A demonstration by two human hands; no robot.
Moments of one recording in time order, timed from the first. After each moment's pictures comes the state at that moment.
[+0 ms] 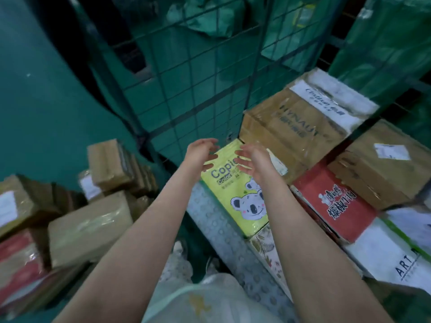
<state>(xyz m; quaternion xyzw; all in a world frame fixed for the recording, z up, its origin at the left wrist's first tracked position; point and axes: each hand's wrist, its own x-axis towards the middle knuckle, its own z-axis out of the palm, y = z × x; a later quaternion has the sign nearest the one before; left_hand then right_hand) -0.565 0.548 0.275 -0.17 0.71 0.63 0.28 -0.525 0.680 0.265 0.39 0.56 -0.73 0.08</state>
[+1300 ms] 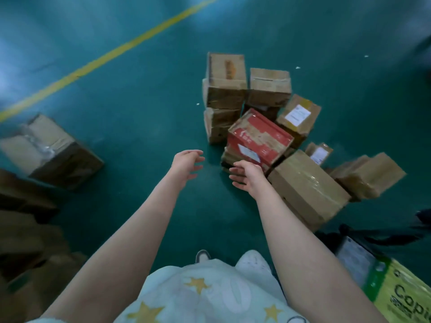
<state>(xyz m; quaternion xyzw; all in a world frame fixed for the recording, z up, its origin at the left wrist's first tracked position) -0.120 0.019 0.243 -0.63 0.43 0.63 -0.14 -0.265 0.097 0.216 0.00 0.71 -0.43 0.56</state>
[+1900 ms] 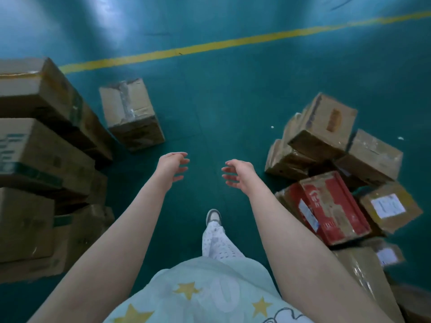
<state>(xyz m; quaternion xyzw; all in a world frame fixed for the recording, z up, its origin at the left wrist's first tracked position) 0.062 -0.104 0.226 -0.75 0.19 0.56 -0.29 -0.116 -0.114 0.211 -0.22 0.68 -0.24 0.65</state>
